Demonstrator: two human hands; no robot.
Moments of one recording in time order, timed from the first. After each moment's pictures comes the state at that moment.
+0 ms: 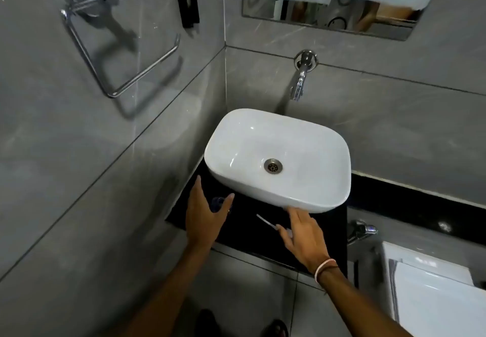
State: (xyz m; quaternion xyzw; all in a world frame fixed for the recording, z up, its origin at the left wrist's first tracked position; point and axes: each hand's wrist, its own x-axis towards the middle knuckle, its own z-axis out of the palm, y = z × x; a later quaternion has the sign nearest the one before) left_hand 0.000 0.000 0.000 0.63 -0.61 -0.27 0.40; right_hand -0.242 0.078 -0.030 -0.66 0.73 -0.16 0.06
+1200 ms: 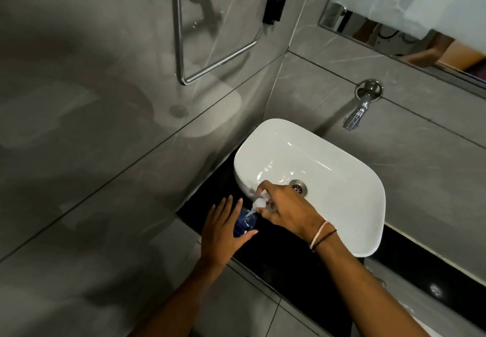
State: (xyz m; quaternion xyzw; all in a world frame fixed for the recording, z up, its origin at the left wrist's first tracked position) left_hand 0.001 -0.011 -0.067 0.62 -0.72 -0.15 0.28; right_hand -0.165 -0.053 0.088 -0.82 0.54 -0.04 0.20
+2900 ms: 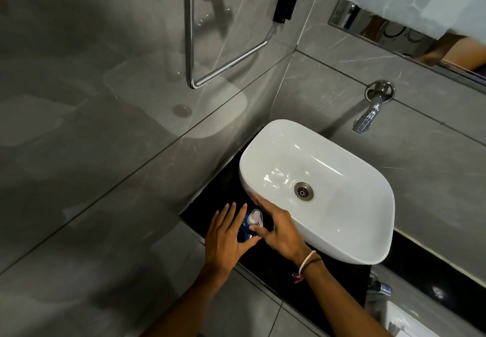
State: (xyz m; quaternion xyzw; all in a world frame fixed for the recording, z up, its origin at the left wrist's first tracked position) left_hand 0.002 -0.010 -0.077 0.63 -0.71 -0.14 0.30; right_hand -0.157 -0.039 0.000 -0.74 0.55 -0.21 0.32
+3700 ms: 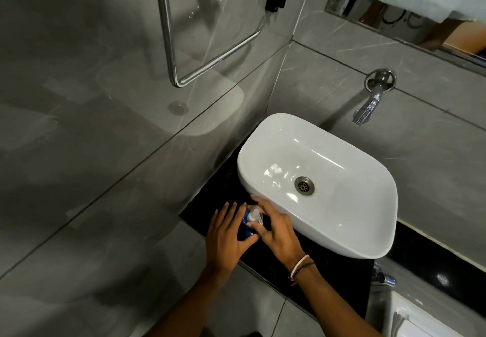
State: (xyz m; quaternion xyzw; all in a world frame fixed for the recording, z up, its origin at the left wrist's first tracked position) left_hand -0.001 -0.012 -0.091 0.62 -0.70 -0.14 0.33; right_hand -0.153 -0.025 -0.015 -0.71 0.55 -0.29 0.34
